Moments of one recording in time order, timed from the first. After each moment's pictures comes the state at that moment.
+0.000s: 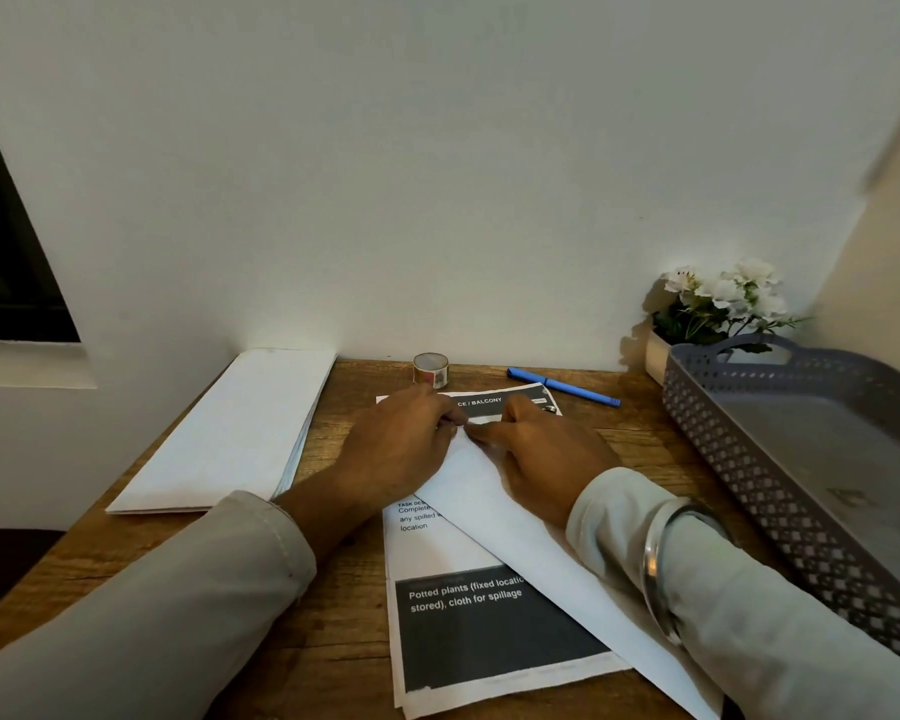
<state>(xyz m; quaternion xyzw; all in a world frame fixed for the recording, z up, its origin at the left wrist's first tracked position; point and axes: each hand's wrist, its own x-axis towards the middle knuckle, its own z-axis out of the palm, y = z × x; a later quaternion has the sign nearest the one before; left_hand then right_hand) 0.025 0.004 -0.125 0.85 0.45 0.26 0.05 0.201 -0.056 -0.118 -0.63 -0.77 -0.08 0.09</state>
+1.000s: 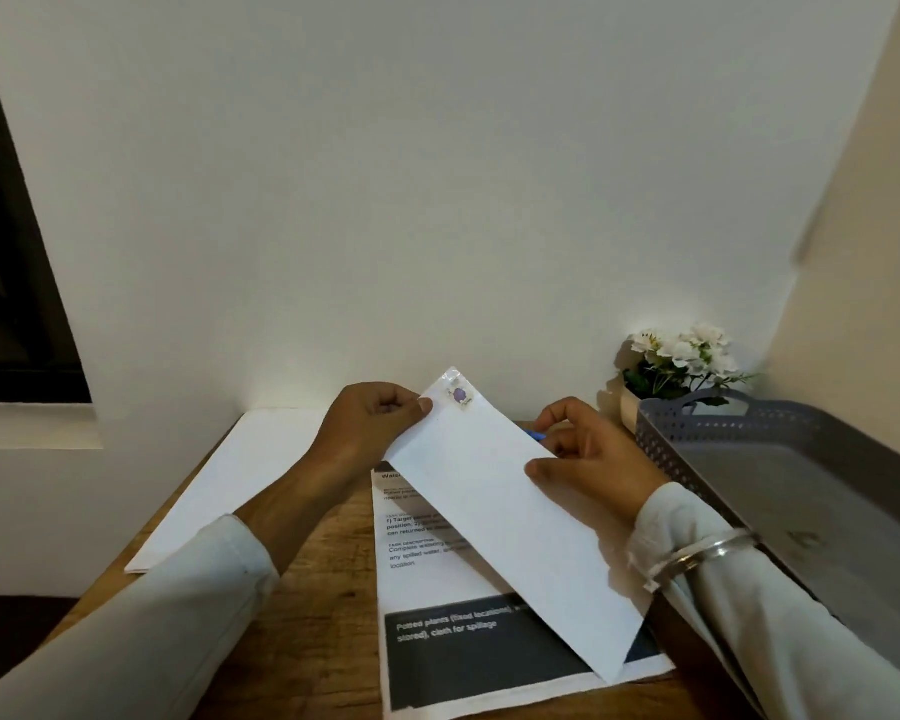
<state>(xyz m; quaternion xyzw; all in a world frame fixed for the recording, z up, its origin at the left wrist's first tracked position) -0.001 0.010 -0.068 0.65 0.40 0.45 0.46 0.244 -0.084 -0.073 -0.58 -0.58 0.32 0.47</state>
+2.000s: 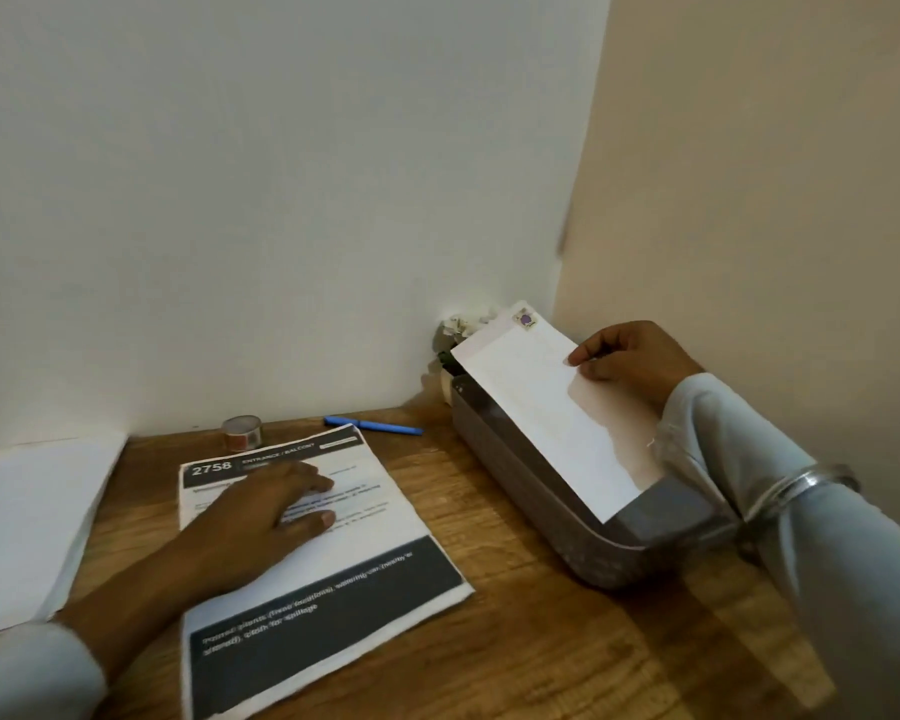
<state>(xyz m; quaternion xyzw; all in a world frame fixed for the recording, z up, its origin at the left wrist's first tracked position) 0.031 0.000 -0.133 0.92 0.29 0.18 0.17 0.402 -0.199 0.026 -0.77 -0.45 0.10 0.44</state>
